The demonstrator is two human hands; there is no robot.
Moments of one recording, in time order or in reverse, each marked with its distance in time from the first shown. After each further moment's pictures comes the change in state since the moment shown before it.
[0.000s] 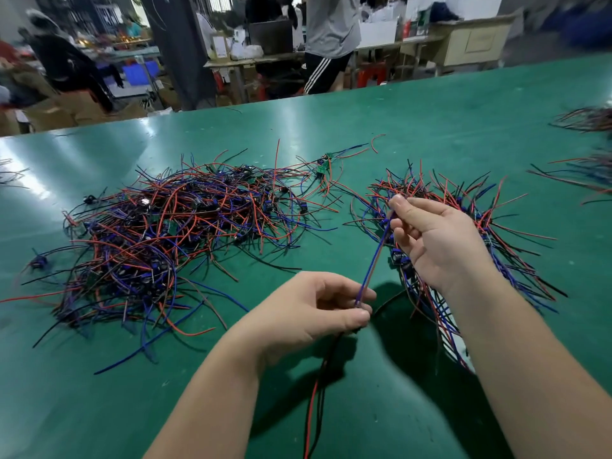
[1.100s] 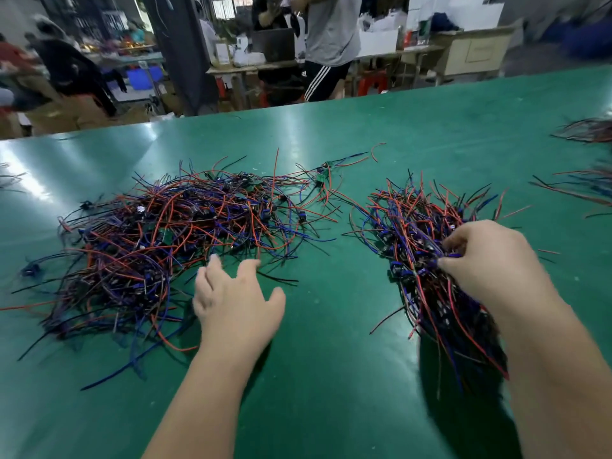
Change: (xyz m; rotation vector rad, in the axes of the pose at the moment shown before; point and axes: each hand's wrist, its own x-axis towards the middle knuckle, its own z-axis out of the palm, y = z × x) left_hand 0.009 -0.022 -0.038 0.987 0.873 -0.381; right_hand 0.001 -0.029 -0.042 -1.701 0.218 -0.259
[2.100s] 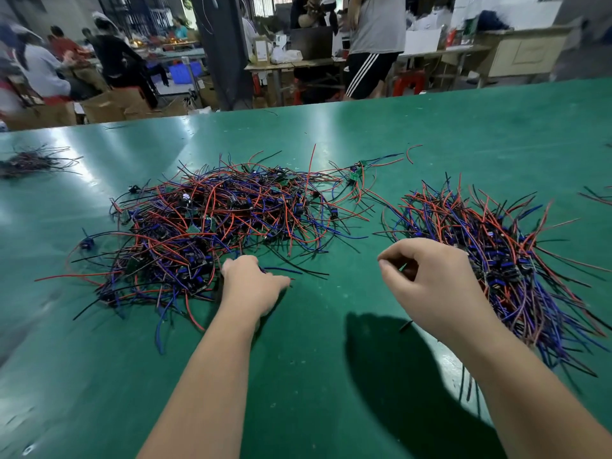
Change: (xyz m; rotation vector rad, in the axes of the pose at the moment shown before) left_hand 0.031 -0.022 -0.009 -0.469 -0.107 -0.252; right_hand -0.042 -0.058 0.032 0.485 0.001 -0.471
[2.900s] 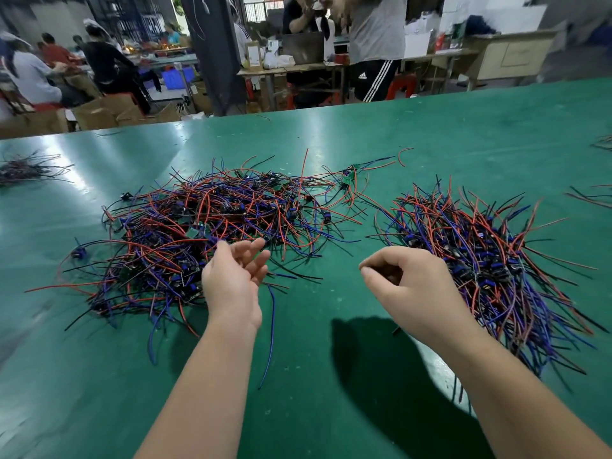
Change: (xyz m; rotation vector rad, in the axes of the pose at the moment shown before) left_hand -0.013 0.020 -0.004 -1.187 0.108 -0.072; right_hand -0.001 -0.003 0.007 0.191 -0.073 0.108
